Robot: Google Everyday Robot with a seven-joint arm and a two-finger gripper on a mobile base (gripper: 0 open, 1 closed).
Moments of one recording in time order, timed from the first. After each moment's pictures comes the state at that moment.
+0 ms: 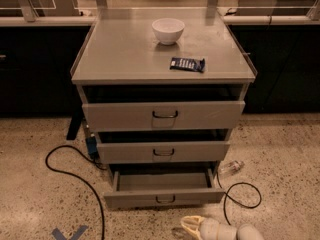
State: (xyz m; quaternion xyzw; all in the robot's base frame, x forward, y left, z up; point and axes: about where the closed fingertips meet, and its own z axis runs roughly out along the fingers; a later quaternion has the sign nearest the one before) arm 0.444 -0.119 0.248 -0.43 0.70 0.31 0.48
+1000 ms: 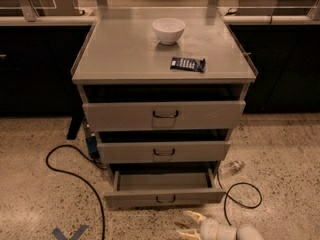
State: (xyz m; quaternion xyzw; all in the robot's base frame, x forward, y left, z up) arm 0.444 -0.119 0.248 -0.43 0.70 0.31 0.48
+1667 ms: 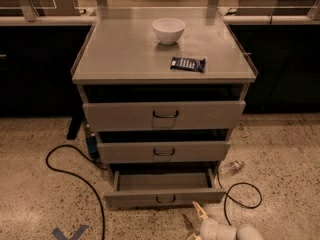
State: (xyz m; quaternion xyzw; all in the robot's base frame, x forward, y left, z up) arm 0.444 -0.119 0.248 -0.43 0.70 0.31 0.48
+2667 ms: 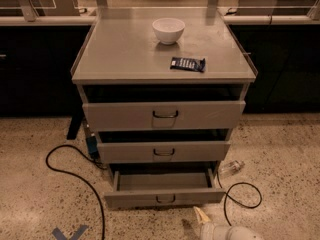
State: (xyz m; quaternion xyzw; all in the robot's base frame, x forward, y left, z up) arm 0.416 -0.139 0.248 -0.59 0.72 0.14 0.35
